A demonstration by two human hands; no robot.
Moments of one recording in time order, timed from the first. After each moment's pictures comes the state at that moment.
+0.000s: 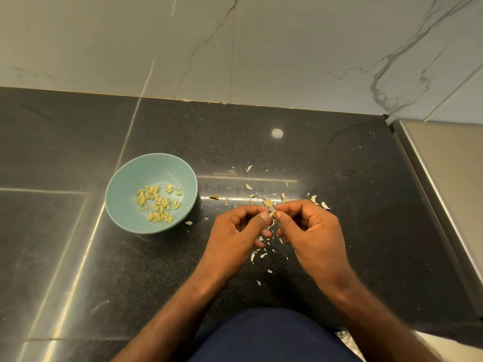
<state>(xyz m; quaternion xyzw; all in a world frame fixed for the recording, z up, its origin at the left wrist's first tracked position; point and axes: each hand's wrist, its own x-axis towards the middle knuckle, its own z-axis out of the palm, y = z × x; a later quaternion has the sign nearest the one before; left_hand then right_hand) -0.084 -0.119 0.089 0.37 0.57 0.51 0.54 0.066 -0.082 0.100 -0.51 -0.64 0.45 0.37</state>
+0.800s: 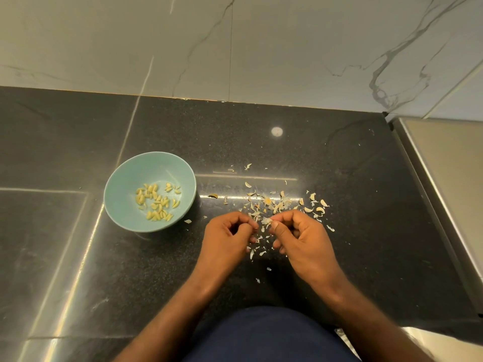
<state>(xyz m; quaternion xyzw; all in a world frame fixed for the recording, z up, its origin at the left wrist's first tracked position) -0.088 -0.122 0.067 0.37 0.67 0.44 0.47 0.071 -0.086 0.073 -0.55 -0.61 0.50 0.28</state>
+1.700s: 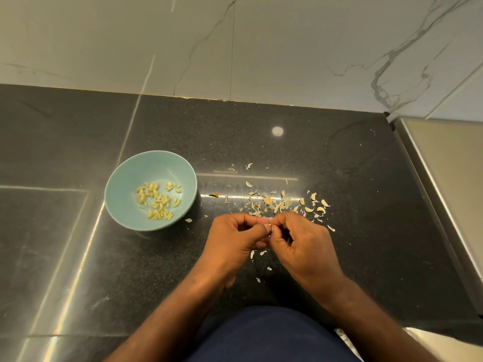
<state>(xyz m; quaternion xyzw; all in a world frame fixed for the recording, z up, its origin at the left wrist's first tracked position) -0.079 -0.122 0.082 0.27 0.58 0.50 0.59 0.072 -0.086 0.075 -0.44 -0.82 0.20 0.30</state>
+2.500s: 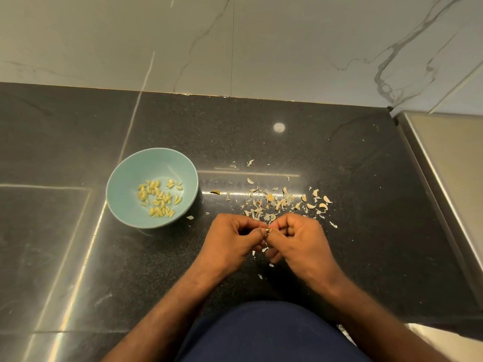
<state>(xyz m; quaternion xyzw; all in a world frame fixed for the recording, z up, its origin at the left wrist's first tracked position) -0.094 -0.125 0.074 0.43 0.61 0.40 0.53 0.063 -0.091 0.083 -0.54 -0.57 0.56 0.24</state>
